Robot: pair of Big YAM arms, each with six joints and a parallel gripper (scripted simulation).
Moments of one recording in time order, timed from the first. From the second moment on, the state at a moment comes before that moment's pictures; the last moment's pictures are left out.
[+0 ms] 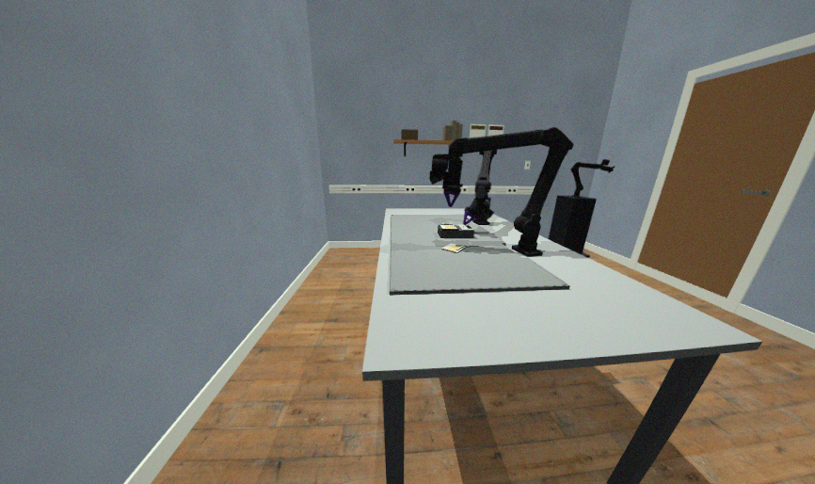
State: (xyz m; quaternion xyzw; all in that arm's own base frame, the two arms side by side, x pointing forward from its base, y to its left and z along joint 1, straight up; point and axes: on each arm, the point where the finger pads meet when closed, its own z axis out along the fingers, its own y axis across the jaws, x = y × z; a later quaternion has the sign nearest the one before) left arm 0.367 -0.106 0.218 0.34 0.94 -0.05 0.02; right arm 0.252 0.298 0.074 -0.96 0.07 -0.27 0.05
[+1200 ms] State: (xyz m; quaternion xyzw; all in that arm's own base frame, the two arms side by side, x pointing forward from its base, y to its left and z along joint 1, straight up) left arm 0.363 -0.092 0.224 0.35 0.93 -0.05 0.02; right arm 0.252 0.298 0.074 -0.96 0.07 -0.27 0.05
